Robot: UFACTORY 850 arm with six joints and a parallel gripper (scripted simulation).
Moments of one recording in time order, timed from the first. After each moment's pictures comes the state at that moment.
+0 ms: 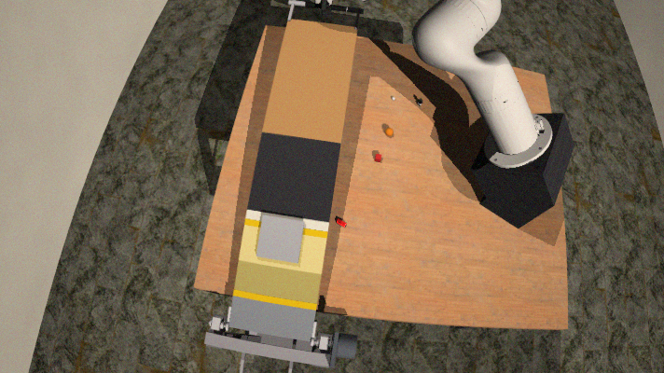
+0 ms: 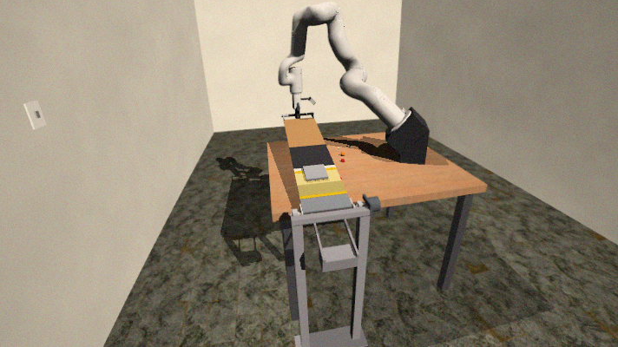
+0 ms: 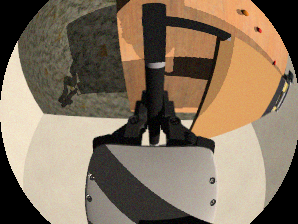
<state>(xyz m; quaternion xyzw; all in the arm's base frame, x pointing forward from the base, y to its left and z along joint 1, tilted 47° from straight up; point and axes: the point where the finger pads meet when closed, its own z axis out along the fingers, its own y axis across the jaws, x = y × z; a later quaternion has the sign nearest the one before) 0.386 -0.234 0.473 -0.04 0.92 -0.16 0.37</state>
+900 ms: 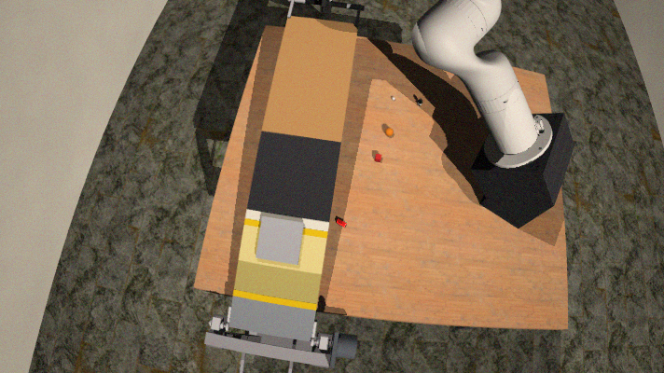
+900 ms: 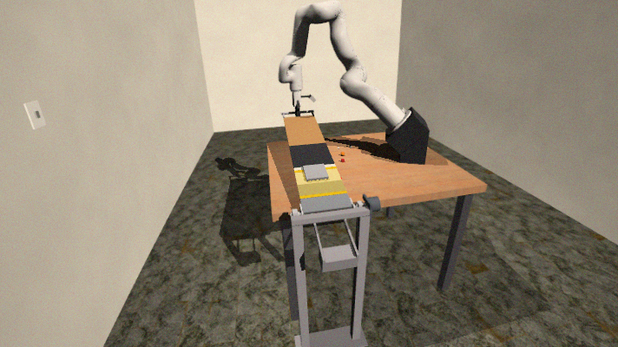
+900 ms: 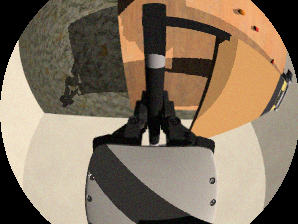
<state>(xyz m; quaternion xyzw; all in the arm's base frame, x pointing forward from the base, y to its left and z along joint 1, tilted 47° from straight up) 0.374 -0.226 0.483 -0.04 0.92 -0.16 0.36</state>
